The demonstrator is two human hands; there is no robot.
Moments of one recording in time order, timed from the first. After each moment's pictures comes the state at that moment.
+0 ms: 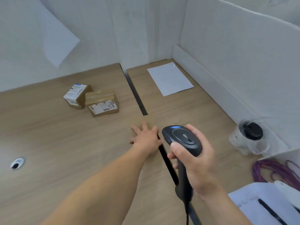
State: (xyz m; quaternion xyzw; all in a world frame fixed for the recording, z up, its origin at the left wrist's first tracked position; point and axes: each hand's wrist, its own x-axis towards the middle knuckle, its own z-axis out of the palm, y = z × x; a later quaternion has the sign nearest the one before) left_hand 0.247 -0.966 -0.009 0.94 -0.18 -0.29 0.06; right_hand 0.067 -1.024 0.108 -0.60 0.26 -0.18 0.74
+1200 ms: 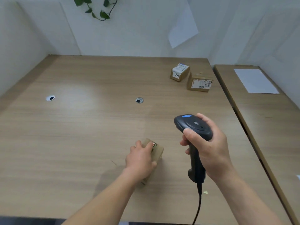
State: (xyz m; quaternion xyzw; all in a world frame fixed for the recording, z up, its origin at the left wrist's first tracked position) left_hand -0.007 -0.458 0.021 0.98 0.00 -0.17 0.13; right_hand -0.045 -0.646 0.148 -0.70 0.09 -0.05 0.71
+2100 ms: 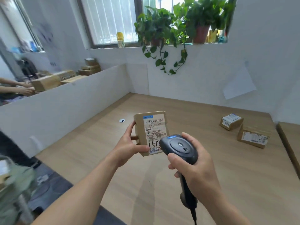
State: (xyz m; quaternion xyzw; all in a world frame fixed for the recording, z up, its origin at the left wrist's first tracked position) left_hand -0.064 -0.337 0.203 0.74 0.14 0.07 0.66; right_hand -0.085 -0.586 0.237 -0.65 -0.16 0.07 0.74
